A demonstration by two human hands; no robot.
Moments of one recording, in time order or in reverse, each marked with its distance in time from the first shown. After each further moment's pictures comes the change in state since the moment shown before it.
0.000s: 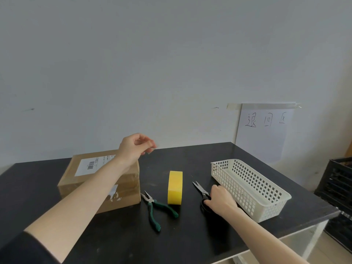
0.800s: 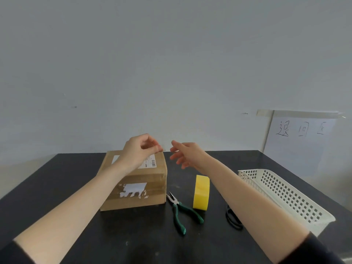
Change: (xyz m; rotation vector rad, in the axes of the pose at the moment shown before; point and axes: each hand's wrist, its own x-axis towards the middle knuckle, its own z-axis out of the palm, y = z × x) left_hand -0.031 0.004 -0.067 0.252 0.021 0.115; right_hand 0.003 -0.189 -0.098 0.962 -0.305 -0.331
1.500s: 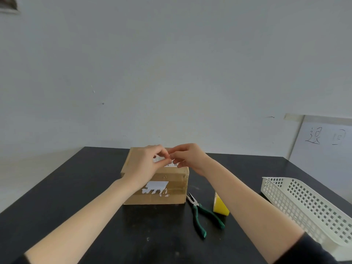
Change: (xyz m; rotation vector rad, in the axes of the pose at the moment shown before) left_hand -0.034 -0.039 -0.021 0.340 0.143 0.196; right_hand 0.023 -0.007 0.056 0.045 -0.189 -0.115
